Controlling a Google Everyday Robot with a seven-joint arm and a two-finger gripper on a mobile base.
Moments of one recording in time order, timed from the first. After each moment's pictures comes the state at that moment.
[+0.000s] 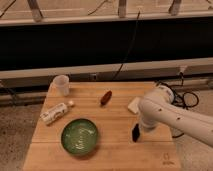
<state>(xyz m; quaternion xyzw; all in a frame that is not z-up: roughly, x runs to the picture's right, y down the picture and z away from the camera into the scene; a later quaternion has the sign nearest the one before) 0.188 0.209 0.698 -0.32 -0.01 -0.05 0.95</state>
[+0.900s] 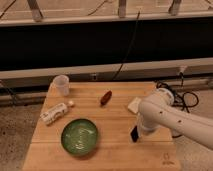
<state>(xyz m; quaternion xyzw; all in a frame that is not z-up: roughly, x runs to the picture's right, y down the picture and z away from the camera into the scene) 0.175 0.220 0.690 -0.33 -0.03 -0.05 0.94</state>
